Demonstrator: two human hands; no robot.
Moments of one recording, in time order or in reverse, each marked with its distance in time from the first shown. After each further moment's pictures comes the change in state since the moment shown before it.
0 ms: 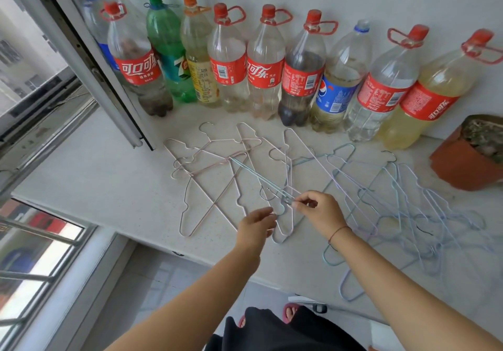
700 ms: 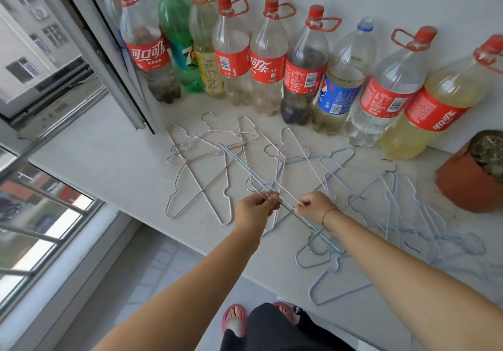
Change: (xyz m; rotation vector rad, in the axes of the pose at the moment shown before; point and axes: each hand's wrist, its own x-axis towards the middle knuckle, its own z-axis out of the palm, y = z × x) left_hand -0.007 0.015 0.066 0.021 0.151 0.161; right_hand 0.053 0.054 -0.033 -0.326 -0.379 0.174
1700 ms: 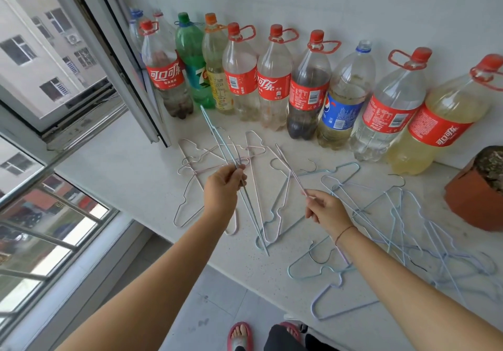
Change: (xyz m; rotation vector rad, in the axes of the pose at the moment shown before) left_hand 0.009 0.067 -0.045 0.140 0.191 0.419; right_hand -0.033 -0.017 -0.021 0.645 0.114 -0.212
